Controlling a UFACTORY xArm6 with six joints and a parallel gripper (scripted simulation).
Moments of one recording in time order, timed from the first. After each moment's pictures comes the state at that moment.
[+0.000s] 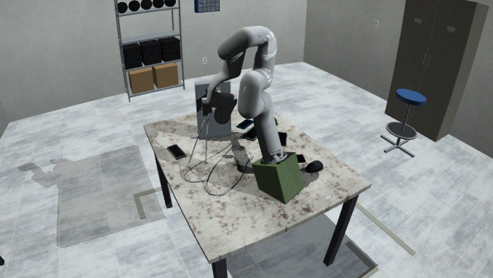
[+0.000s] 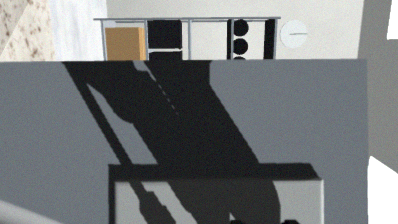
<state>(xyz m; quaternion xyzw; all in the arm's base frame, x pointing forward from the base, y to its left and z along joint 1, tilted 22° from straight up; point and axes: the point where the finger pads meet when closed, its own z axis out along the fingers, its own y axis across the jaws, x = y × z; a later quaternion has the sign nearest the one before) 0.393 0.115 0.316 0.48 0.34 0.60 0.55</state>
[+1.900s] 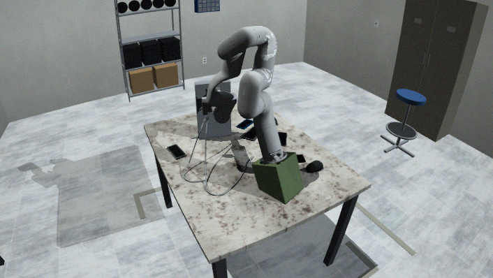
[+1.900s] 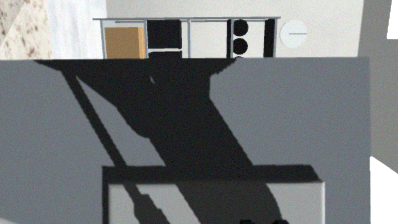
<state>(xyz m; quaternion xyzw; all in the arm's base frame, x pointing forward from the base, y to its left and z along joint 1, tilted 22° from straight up) 0.398 0.115 0.320 0.48 0.34 0.60 0.55</state>
